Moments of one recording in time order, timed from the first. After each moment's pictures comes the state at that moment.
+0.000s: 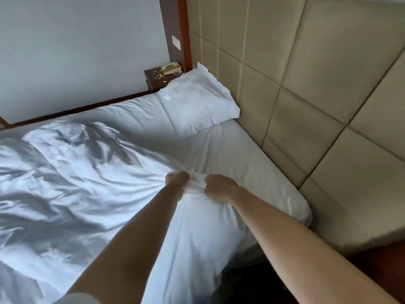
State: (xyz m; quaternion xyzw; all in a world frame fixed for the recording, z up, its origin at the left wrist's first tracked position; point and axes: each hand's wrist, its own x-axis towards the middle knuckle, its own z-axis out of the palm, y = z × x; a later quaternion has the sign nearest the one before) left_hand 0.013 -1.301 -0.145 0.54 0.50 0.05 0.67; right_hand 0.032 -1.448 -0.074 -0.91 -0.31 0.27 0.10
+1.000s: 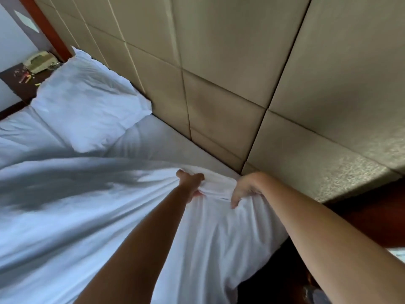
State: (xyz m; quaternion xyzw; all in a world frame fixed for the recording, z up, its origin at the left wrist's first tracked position) left_hand 0.250 -1.481 -0.212 0.64 0.35 -0.21 0.66; right_hand 0.232 -1.635 -0.120 -0.82 0.12 0.55 0.13
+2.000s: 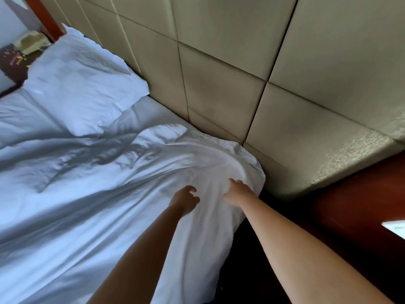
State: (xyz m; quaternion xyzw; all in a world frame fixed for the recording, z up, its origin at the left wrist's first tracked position) left_hand 0.155 -1.459 -0.261 0.87 0.15 -0.32 0.35; right_hand 0.170 -1.635 -0.246 -0.90 0.09 0.37 0.20
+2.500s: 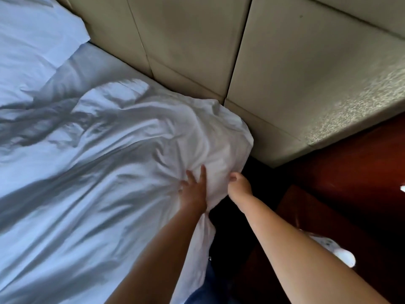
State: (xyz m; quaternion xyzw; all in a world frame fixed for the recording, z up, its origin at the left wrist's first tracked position) left_hand 0.131 -1.550 -0.402 0.94 -0.05 -0.34 0.03; right_hand 0.127 -1.678 -0.380 -0.77 0.38 0.24 0.45
